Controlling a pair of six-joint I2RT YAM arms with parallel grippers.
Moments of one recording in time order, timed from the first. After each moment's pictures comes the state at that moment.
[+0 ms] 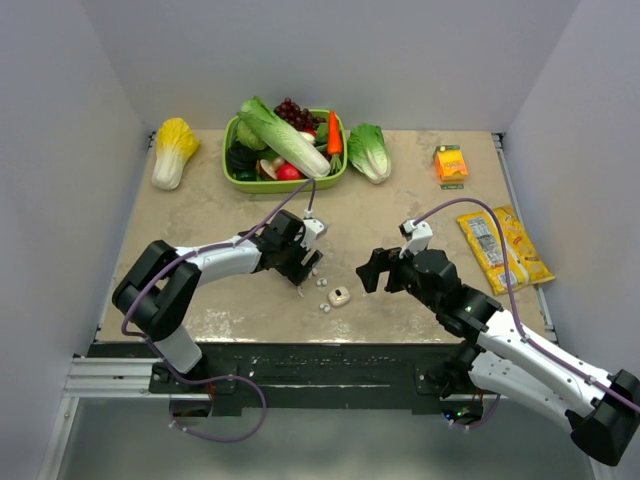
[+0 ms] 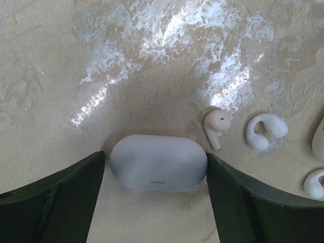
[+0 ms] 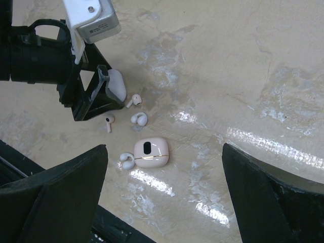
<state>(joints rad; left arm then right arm) -0.65 1.67 0.90 -0.23 0.04 0.08 0.77 0.76 0.53 -0.19 0.19 0.48</state>
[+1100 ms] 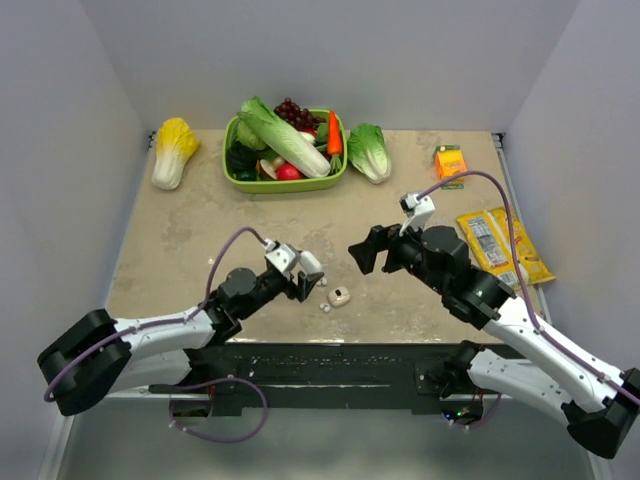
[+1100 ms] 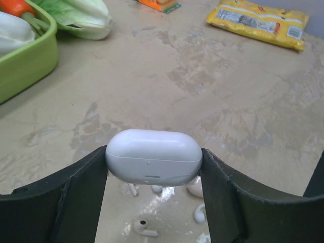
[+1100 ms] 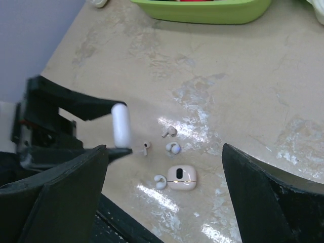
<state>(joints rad) -0.83 1.10 0.31 0.72 -0.05 -0.06 0.77 0.81 0.76 -0.26 0.14 0.45</state>
